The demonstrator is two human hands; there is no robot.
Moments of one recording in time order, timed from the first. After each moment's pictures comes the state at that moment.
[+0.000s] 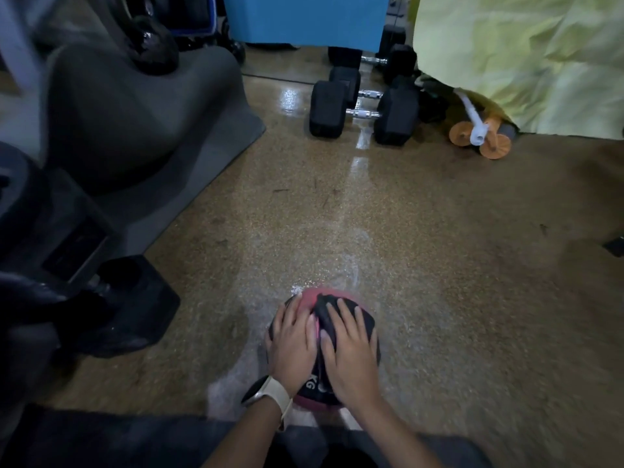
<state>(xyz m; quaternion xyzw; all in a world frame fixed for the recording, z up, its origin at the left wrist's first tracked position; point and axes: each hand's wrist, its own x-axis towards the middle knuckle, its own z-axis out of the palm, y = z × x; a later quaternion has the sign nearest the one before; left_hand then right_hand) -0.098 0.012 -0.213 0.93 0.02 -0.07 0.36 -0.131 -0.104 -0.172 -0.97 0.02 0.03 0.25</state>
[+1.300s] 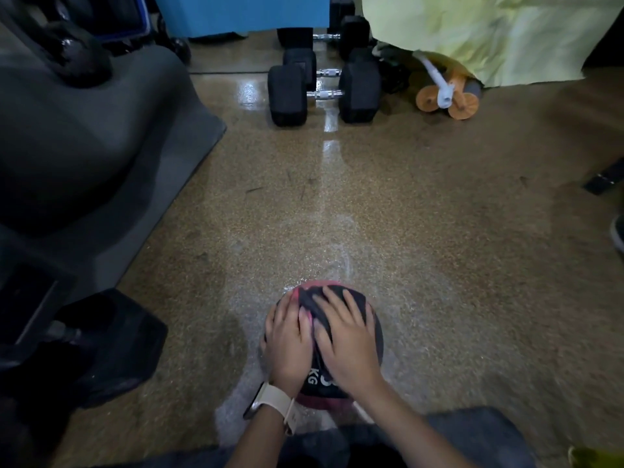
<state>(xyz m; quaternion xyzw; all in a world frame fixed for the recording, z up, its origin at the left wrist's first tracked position) -0.073 0.019 -0.231 0.92 0.01 -0.06 0.39 -0.109 -0.096 -0.190 -0.96 0.04 -0.04 0.27</state>
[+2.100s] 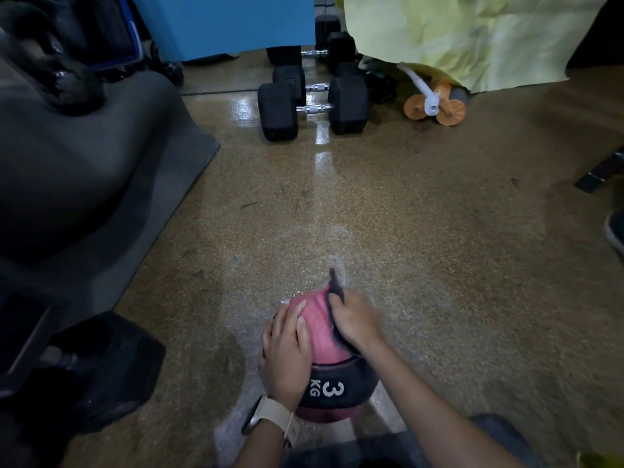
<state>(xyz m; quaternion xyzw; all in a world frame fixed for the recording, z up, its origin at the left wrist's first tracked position) -0.073 0.010 -0.217 0.91 0.03 -0.08 0.40 -0.046 -0.131 -0.184 -0.90 0.19 0.07 0.39</state>
